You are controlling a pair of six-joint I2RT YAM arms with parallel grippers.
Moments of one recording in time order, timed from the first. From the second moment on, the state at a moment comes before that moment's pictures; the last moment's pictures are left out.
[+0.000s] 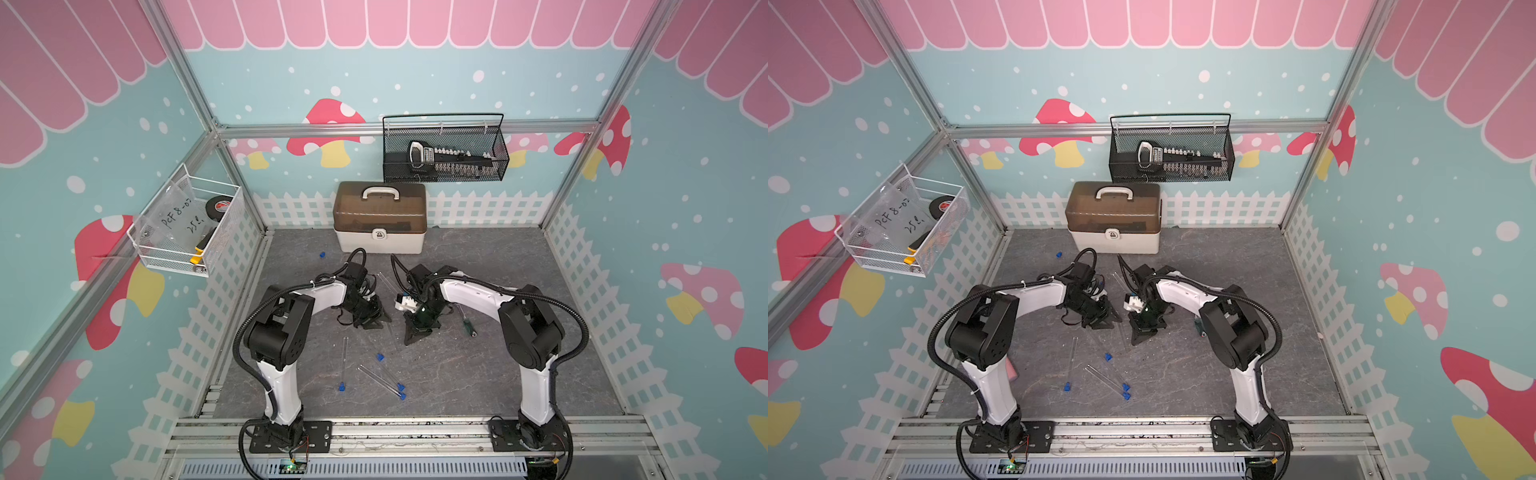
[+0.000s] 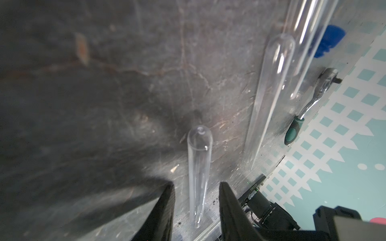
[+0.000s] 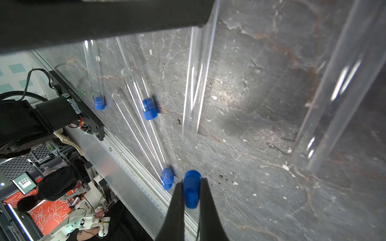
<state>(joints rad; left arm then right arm) -0.35 1.92 1.15 -0.57 0.67 -0.69 0.67 2.01 1.46 -1.02 -0.59 0.16</state>
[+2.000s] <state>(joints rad) -0.29 0.38 0.78 -1.12 0.23 -1.05 0.99 2.24 1.90 -0.98 -0.14 0.24</state>
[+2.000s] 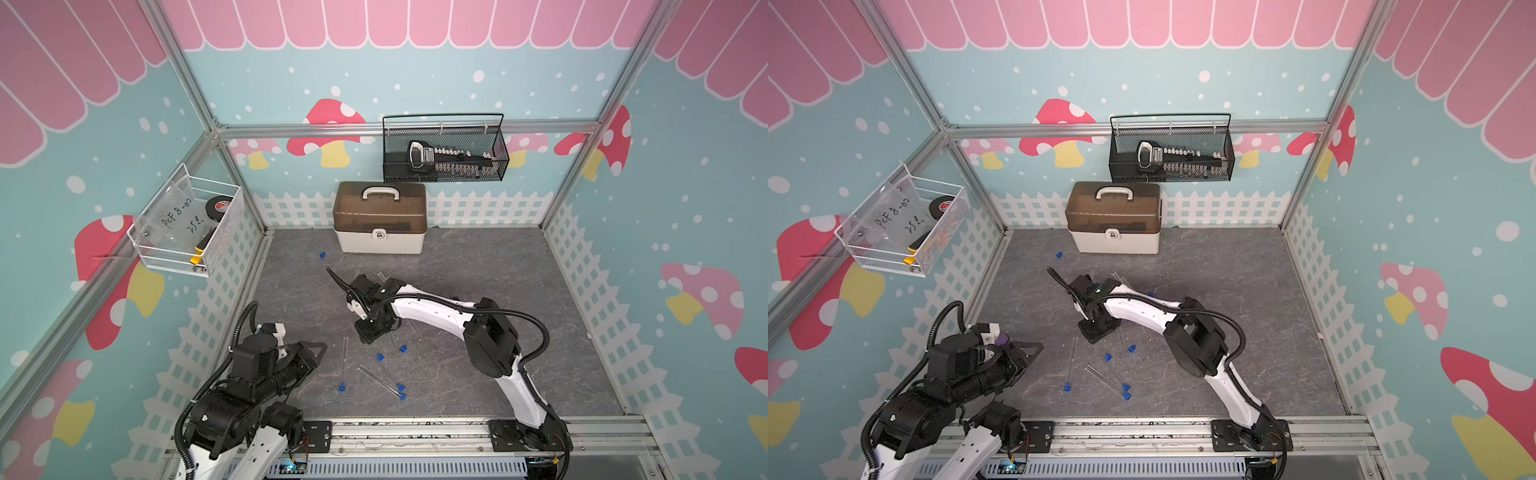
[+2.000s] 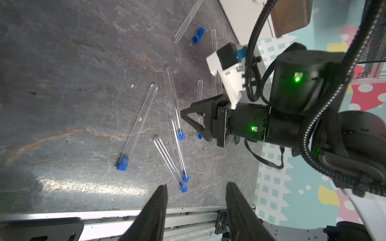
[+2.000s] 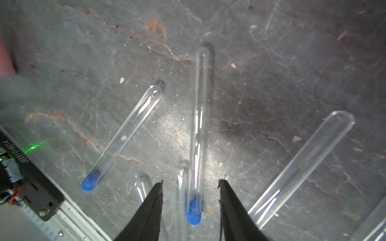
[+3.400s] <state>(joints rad) -0.29 0.34 0.77 -1.19 0.26 -1.10 1.00 2.39 2.04 -1.04 0.01 0.13</state>
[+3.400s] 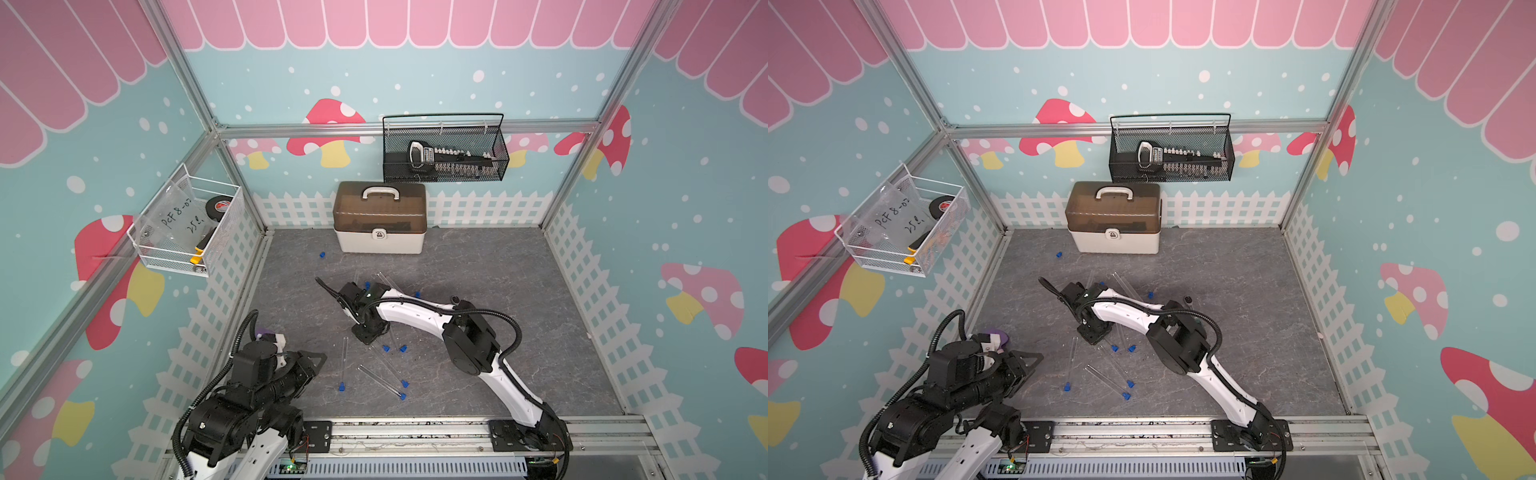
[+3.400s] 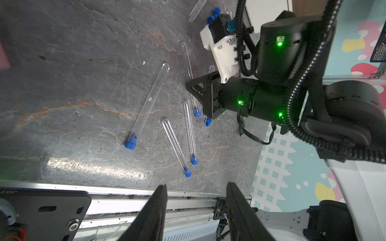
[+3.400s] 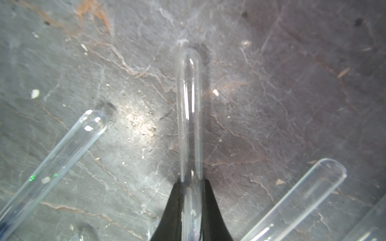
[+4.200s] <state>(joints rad) -0.30 0.80 0.83 -0.41 0.55 -1.09 0.78 1.79 1.80 -0.99 -0.81 0.26</state>
